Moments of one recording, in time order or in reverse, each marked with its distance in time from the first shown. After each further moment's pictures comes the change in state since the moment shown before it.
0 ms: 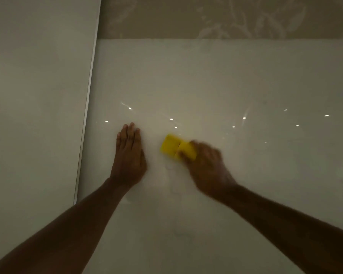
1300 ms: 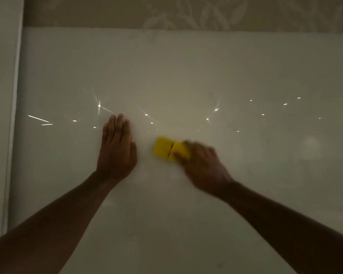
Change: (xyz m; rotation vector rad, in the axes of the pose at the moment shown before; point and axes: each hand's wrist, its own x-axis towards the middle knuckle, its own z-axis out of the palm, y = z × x) left_hand 0.035 0.091 0.051 0.091 0.011 0.120; right_hand -0.071 0.085 -0.054 0.009 -0.045 0.033
